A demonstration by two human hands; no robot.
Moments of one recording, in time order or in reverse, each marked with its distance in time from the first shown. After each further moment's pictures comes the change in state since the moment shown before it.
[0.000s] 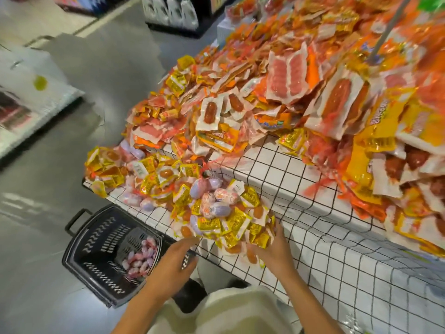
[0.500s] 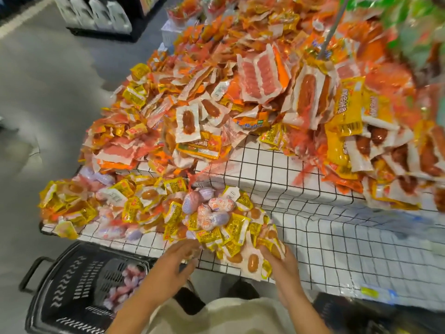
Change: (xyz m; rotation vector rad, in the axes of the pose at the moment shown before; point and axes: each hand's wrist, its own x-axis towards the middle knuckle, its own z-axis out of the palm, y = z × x) left_hand 0.046 -0.029 -0.053 -0.031 -0.231 0.262; right_hand -0.074 -0.025 0.038 0.633 0.356 0.254
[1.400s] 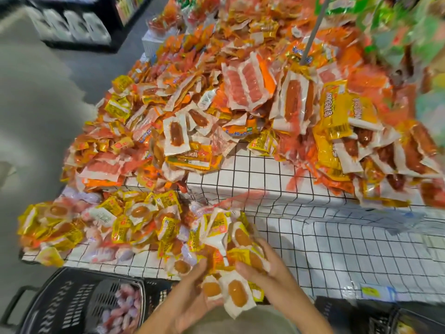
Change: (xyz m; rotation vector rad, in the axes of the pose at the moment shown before) left_hand 0.019 0.041 0.031 -1.737 -0.431 -0.411; right_hand -0.060 -0.074 0.025 -0.198 -0.442 -0.204
